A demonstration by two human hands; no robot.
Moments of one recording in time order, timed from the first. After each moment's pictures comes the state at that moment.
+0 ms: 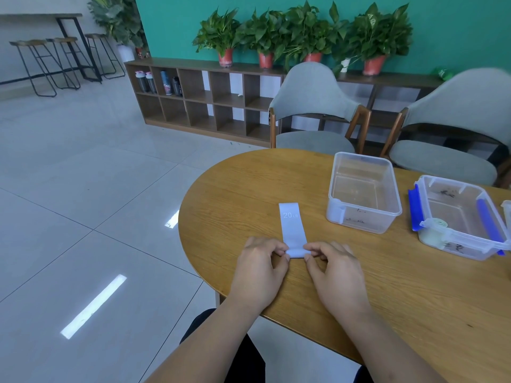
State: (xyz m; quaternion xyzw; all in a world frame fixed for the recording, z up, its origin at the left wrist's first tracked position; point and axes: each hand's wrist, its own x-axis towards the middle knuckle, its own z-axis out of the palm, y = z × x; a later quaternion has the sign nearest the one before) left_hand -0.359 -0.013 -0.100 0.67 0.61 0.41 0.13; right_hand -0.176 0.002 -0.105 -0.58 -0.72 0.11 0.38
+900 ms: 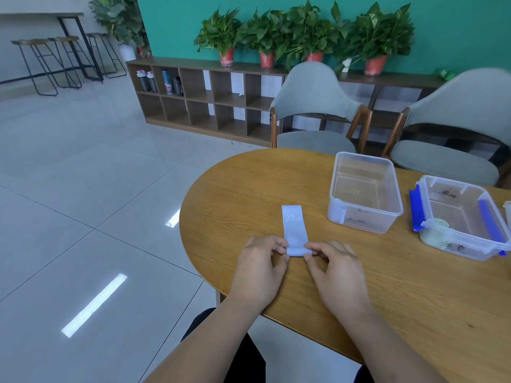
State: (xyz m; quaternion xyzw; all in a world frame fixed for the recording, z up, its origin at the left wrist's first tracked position) left_hand -0.359 -0.016 -0.095 0.66 0.61 0.41 0.15; right_hand -0.175 0.002 -0.104 -0.57 -0.72 0.10 0.38
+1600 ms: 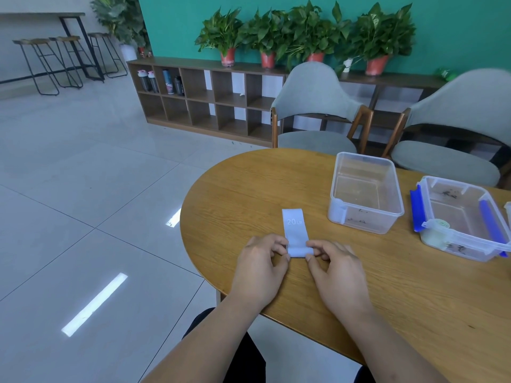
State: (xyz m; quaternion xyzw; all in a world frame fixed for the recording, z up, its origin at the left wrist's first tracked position) left_hand -0.359 -0.016 -0.093 0.65 0.62 0.42 0.16; right_hand -0.175 0.002 -0.105 -0.58 -0.71 0.13 0.38
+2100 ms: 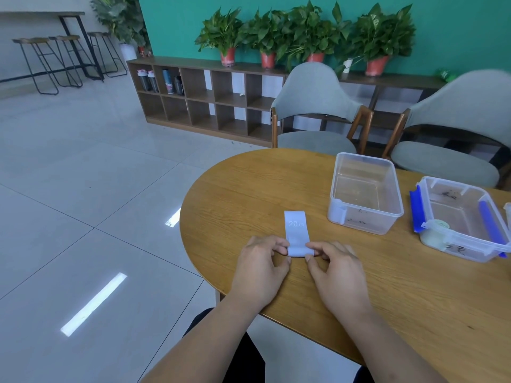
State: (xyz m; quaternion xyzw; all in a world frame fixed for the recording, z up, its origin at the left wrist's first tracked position) left_hand -0.358 -0.016 -0.090 0.66 0.62 0.40 0.17; right_hand -0.174 0.003 -0.108 -0.59 -0.71 0.11 0.37
